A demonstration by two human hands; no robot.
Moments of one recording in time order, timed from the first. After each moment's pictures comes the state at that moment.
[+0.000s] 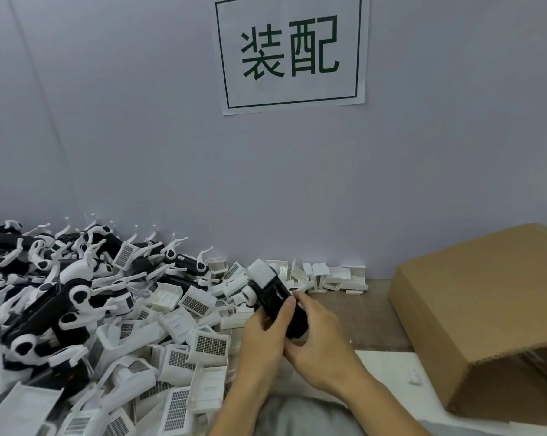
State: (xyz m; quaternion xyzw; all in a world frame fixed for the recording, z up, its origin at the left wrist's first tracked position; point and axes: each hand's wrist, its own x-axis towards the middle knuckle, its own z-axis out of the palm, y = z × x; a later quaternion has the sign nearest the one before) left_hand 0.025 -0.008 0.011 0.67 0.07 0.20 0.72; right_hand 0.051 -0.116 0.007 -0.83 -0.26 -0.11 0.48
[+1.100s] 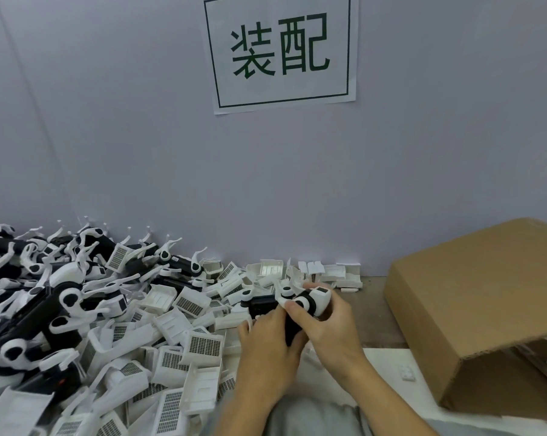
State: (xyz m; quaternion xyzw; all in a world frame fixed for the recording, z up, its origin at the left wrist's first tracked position) left_hand 0.019 -0.016 0.006 0.91 -0.01 0.26 0.31; right_hand 0.051 -0.127 0.017 -0.64 -0.15 -0.07 0.75
